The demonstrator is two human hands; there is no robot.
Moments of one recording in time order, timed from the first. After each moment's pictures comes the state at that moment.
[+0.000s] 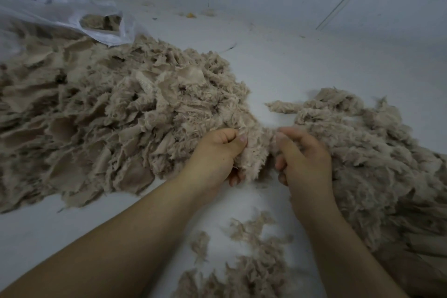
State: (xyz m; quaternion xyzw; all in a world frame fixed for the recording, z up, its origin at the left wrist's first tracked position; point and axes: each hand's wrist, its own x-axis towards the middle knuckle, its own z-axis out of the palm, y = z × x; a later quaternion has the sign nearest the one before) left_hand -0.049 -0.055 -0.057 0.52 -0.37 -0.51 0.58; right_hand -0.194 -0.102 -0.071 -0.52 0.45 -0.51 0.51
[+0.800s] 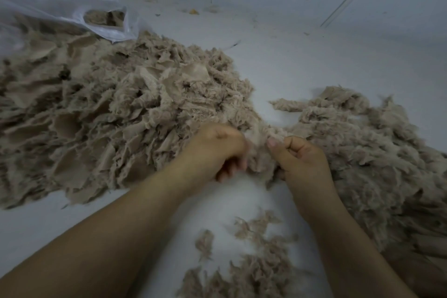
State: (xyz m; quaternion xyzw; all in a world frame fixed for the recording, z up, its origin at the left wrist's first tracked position) left_hand -0.020 -0.043 -0.042 0.51 -0.51 -0.48 0.50; right_hand -0.195 -0.101 -0.075 -0.58 0.41 -0.45 0.55
